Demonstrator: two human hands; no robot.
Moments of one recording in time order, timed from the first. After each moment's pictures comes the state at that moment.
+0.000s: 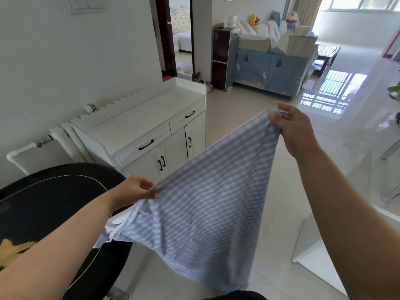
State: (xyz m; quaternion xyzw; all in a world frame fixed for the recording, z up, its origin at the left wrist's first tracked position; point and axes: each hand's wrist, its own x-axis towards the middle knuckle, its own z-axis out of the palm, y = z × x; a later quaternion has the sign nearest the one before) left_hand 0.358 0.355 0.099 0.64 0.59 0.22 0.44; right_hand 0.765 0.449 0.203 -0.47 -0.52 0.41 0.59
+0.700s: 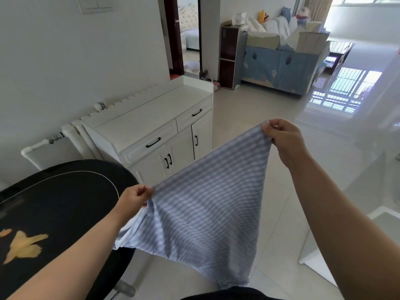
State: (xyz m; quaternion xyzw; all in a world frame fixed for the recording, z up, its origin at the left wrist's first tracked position) left_hand 0.350 0.326 0.045 0.51 0.66 0.39 0.39; right_hand 0.737 0.448 0.174 -0.50 -0.50 0.44 0.55
